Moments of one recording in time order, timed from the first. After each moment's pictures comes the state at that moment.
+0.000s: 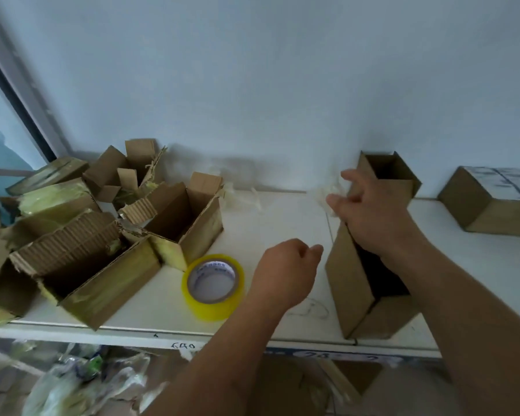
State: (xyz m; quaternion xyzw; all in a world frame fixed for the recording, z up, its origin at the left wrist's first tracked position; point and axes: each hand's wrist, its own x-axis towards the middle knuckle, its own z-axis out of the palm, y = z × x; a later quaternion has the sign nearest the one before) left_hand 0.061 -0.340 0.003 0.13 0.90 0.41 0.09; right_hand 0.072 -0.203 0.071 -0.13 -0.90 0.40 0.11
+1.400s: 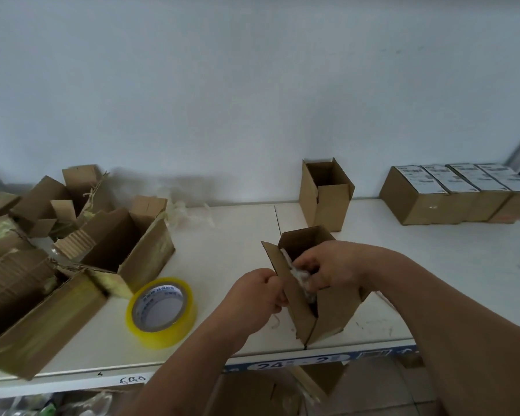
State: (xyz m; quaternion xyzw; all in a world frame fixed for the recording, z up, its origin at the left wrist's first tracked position) left_hand 0.080 -0.312 -0.005 0.10 0.80 0.53 0.27; right_hand 0.091 -0.137 0.051 -0.05 -0.93 0.23 -0.28
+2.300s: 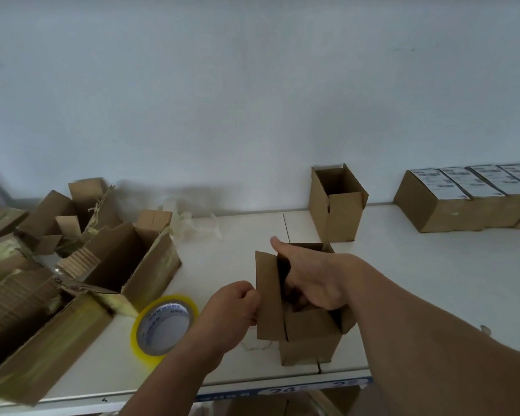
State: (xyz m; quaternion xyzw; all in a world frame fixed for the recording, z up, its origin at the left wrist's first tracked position) left_hand 0.053 -0.343 -0.008 0.07 0.84 0.49 0.22; right_hand 0.043 -0.165 0.023 -0.22 -0.67 0.59 -0.40
